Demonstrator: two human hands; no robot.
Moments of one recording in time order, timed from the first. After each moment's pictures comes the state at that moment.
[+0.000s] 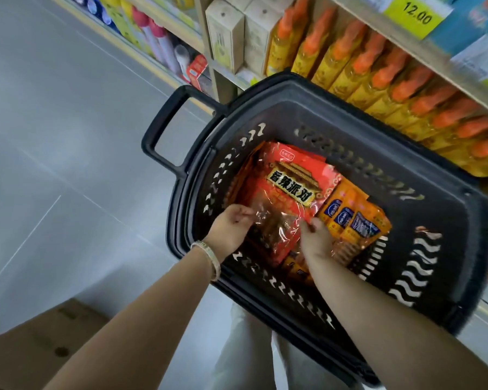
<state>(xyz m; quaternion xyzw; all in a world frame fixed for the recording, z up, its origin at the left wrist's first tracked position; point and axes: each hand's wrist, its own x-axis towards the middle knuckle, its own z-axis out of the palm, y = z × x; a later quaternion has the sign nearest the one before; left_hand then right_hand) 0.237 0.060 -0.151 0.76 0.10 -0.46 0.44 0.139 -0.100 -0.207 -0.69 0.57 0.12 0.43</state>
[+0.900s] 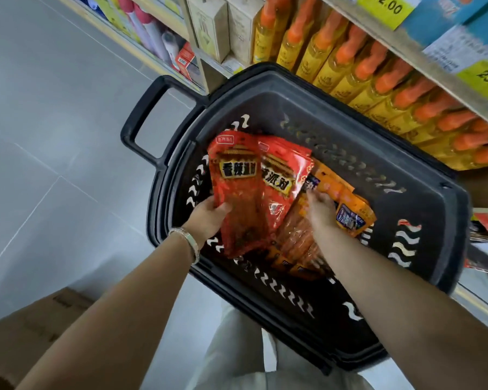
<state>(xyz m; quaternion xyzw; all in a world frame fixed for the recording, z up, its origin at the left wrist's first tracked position) 0.245 0.057 -0.164 0.73 0.19 -0.46 0.46 0.166 -0.160 -0.199 -0.60 0.61 0.12 0.51</state>
